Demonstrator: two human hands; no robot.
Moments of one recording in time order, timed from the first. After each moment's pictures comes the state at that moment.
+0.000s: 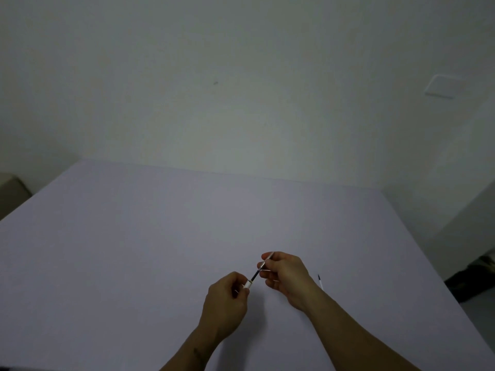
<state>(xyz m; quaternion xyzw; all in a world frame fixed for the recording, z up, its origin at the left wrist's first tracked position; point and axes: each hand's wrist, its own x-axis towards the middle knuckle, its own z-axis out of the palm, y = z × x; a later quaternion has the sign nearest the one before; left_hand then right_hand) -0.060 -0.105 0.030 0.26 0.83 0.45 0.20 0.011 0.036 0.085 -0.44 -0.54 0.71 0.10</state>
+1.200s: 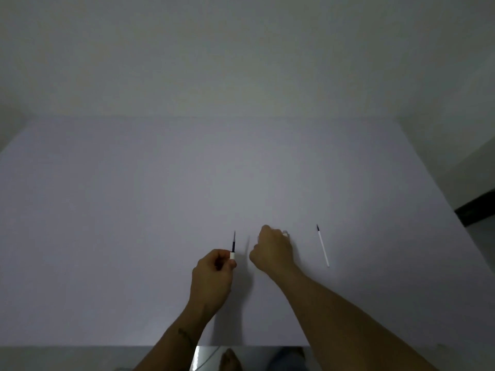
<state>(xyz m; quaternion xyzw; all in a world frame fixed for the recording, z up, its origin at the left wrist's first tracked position) -0.055 -0.096 0.000 0.15 0.84 0.45 0.28 -0.006 0.049 -0.015 -0.44 -0.86 0.26 -0.05</state>
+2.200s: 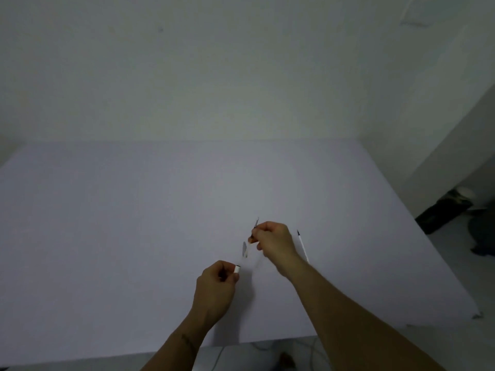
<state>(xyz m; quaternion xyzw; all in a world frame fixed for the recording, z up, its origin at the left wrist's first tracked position) -0.030 -0.104 0.020 0.21 0.82 0.44 0.30 0.029 0.048 0.060 -0.49 -0.63 0.59 0.14</state>
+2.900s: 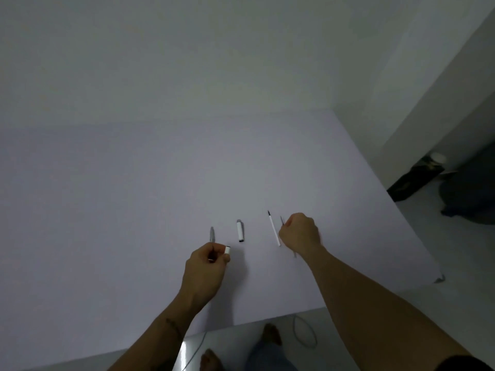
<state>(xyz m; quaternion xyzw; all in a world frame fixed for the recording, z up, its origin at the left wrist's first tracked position) -0.001 -0.058 0.016 0.21 0.79 0.46 0.35 0.122 0.141 0.004 -0.61 -0.73 0.30 0.02</state>
